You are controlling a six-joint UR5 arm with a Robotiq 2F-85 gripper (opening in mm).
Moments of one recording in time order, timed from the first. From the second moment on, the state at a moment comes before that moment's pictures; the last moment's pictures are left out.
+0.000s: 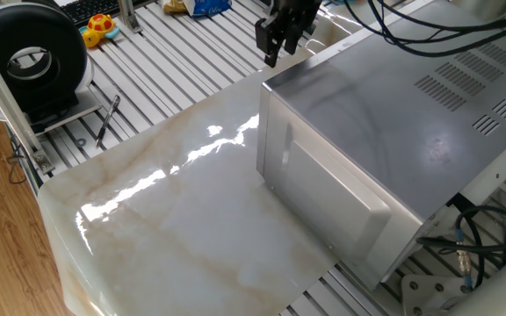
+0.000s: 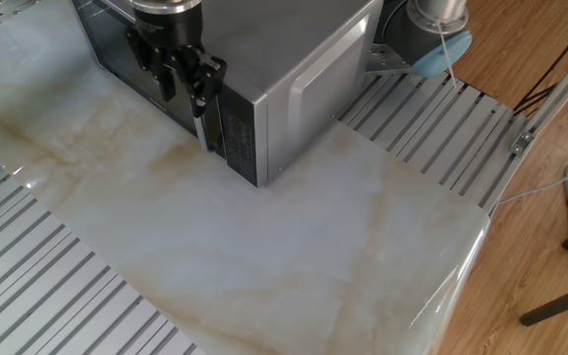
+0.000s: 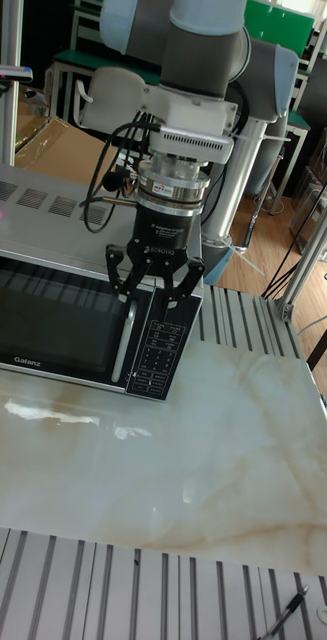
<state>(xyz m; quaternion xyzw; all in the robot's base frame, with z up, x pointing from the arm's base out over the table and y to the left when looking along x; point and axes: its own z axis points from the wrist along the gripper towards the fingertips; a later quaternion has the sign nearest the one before) 0.536 -0.026 0.238 -0.05 1.00 0.02 0.06</state>
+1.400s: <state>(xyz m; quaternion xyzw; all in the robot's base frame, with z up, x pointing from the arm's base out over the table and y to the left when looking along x) 0.526 -0.045 0.225 0.01 1.00 0.00 0.02</state>
